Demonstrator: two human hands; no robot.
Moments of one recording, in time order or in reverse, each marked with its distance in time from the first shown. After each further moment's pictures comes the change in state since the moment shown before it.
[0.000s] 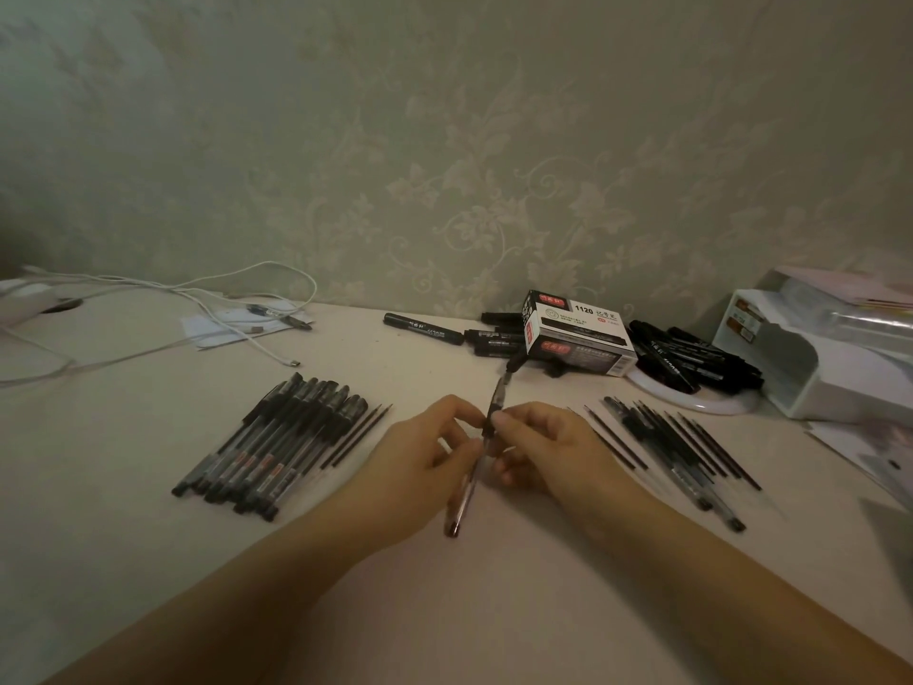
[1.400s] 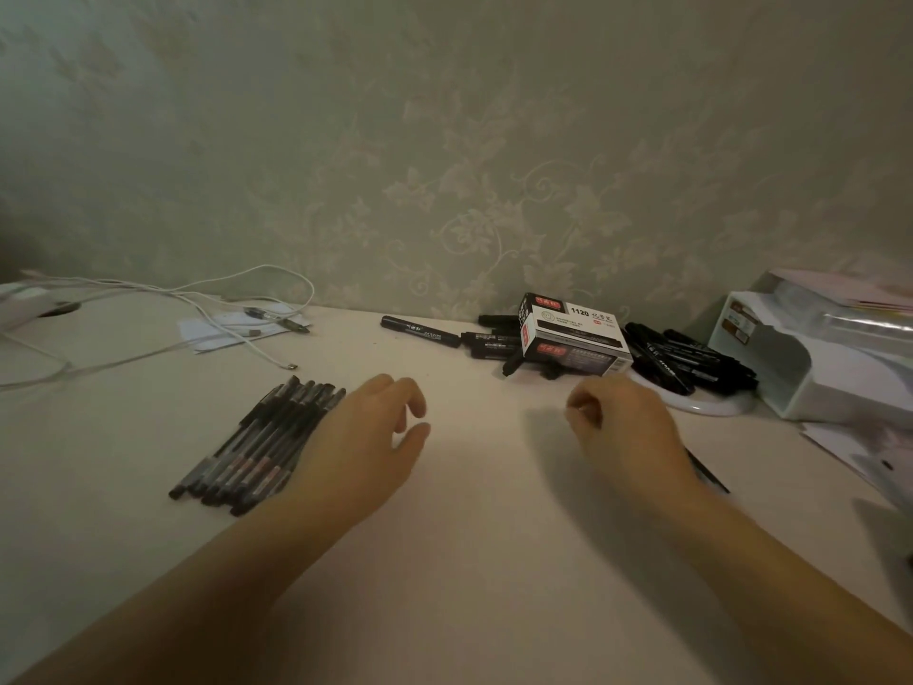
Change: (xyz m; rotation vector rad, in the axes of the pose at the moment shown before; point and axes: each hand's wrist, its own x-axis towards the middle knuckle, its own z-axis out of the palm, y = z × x) left_hand 0.005 -0.009 -0.031 0.666 0.298 0.136; right_hand 0.008 -0.010 -0.058 -1.099 0.418 -0.349
